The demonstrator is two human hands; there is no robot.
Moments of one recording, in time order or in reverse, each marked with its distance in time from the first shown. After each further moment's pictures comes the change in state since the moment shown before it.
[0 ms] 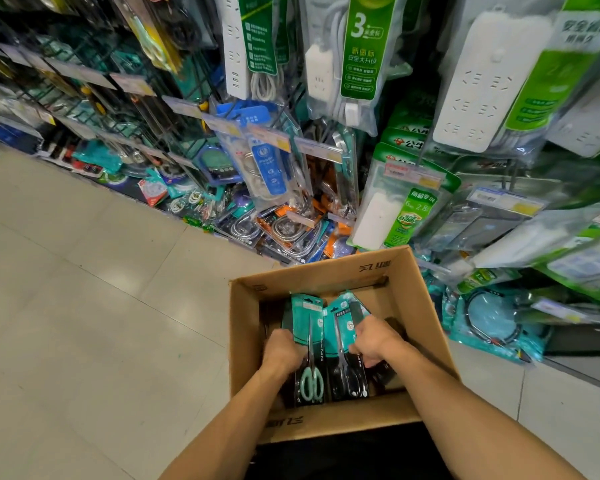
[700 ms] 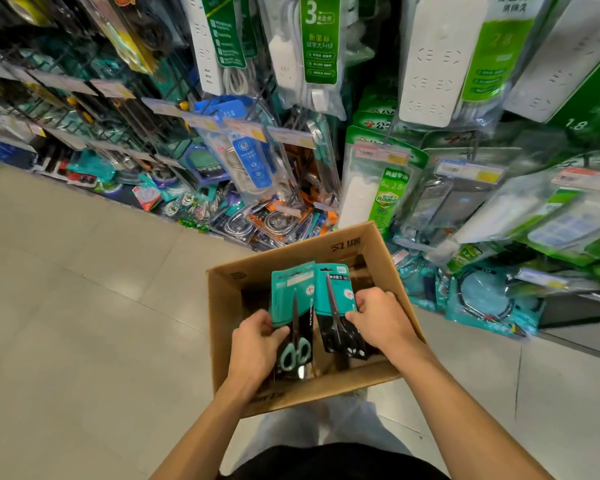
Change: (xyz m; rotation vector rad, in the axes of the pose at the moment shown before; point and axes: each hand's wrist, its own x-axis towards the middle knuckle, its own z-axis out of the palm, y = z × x) left_hand -0.072 -0.008 -0.019 -0.084 0.262 0.310; right_hand -0.064 0.026 -0.010 0.030 0.429 -0.250
